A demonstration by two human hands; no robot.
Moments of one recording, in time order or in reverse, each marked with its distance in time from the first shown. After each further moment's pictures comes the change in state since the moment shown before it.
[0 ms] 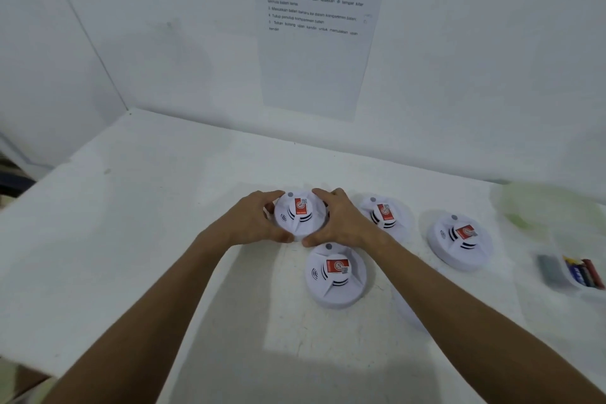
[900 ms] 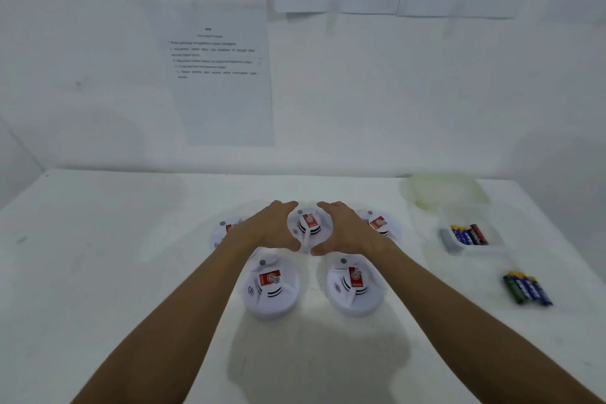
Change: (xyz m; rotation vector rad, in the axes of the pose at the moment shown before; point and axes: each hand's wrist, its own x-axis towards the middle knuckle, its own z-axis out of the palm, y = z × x) left_hand 0.061 0.118 0.071 0.372 -0.265 -0.045; right_hand -0.070 0.068 -0.076 -0.177 0.114 0.228
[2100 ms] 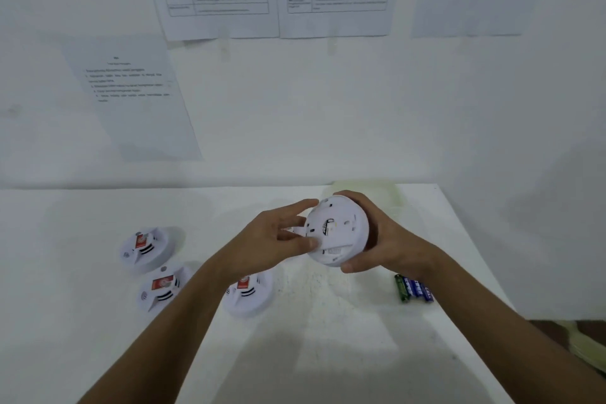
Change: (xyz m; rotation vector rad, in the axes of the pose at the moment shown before) left_hand -0.060 0.208 0.054 -0.736 0.088 0.290; right_hand -0.179 0.159 -0.133 0.898 -0.091 -0.464
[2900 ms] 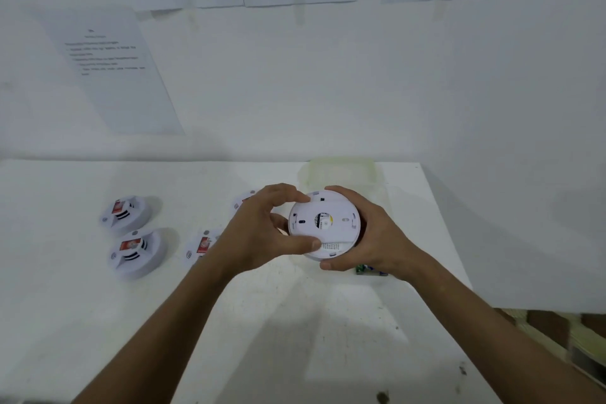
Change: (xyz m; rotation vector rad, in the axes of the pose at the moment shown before) left_hand -0.001 0.017 0.095 0.316 0.273 0.127; right_hand -0.062 0.028 -0.033 -0.162 0.154 -0.086
